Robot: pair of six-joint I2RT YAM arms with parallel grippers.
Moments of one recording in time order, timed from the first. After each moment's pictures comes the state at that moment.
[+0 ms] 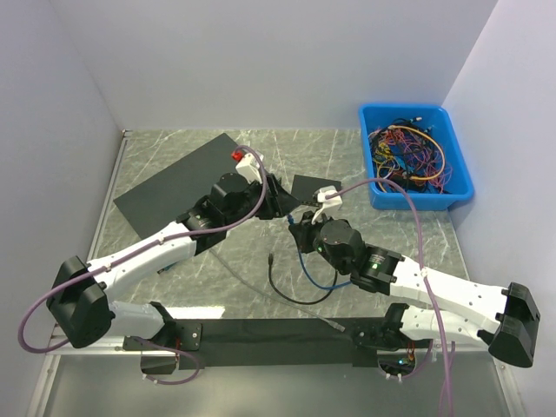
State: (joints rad) left arm -0.79 1.30 0.97 0.06 0.08 -0.80; right arm 1.03 0.99 0.71 -0.04 0.43 0.48
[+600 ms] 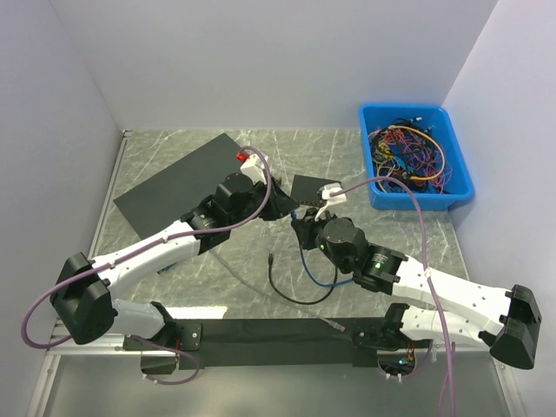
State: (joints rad) left arm -0.81 1.33 0.99 0.05 0.06 -0.81; right arm 1.03 0.98 0.73 -0.05 0.47 0.47
